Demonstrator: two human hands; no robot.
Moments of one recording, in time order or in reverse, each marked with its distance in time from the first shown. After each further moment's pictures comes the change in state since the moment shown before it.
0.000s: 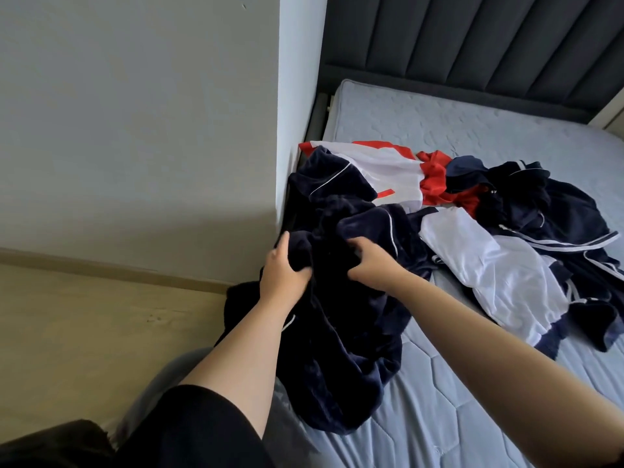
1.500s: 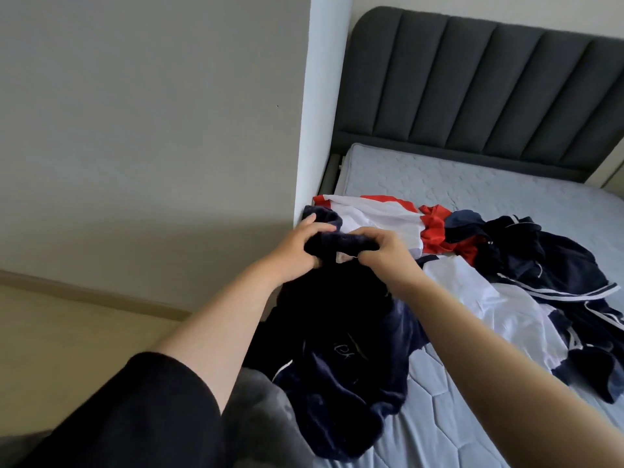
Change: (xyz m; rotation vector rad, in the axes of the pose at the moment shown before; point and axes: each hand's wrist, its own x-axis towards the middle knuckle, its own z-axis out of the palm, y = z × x) left_hand -0.009 0.101 -0.087 -0.007 -0.278 0.488; right_hand -0.072 -0.101 -0.051 0.363 0.145 -0.349
